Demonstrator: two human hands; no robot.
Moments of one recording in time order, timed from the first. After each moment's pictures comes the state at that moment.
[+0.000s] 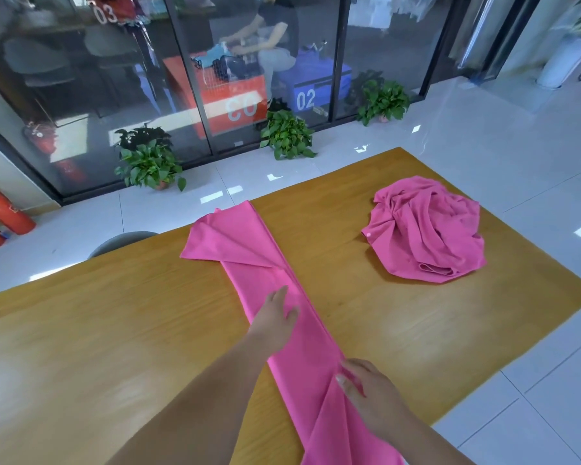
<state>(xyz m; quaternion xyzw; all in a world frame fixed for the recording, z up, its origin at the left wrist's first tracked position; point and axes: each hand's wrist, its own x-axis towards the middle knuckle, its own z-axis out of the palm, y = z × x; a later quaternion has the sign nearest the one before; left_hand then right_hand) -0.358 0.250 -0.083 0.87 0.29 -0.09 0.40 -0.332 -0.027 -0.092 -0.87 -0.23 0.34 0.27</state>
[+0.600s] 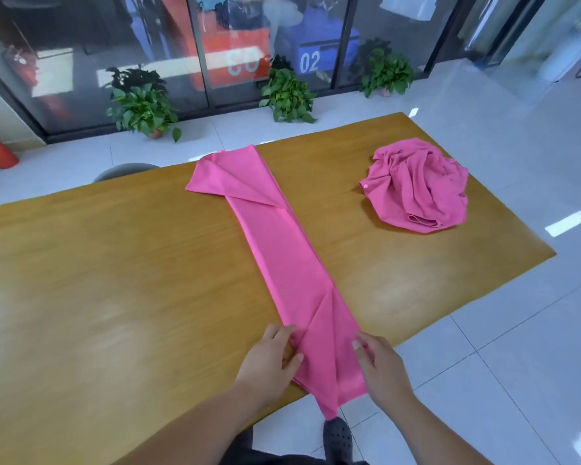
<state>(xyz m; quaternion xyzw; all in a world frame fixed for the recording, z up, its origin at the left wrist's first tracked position) -0.559 0.125 -0.114 0.90 0.20 -0.08 0.39 -0.421 -0.104 -0.101 -0.91 -0.15 0.25 0.31</state>
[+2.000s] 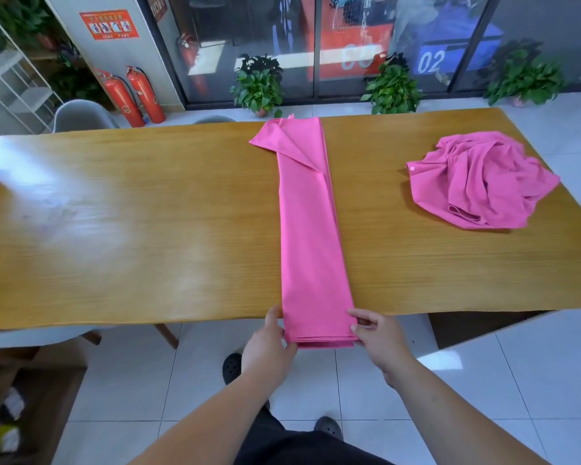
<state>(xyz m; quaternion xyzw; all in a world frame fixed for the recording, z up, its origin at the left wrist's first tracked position) -0.579 -0.075 -0.112 0.76 0.54 0.00 0.37 -0.362 -0.187 -0.120 -0.74 -0.15 0.44 0.48</state>
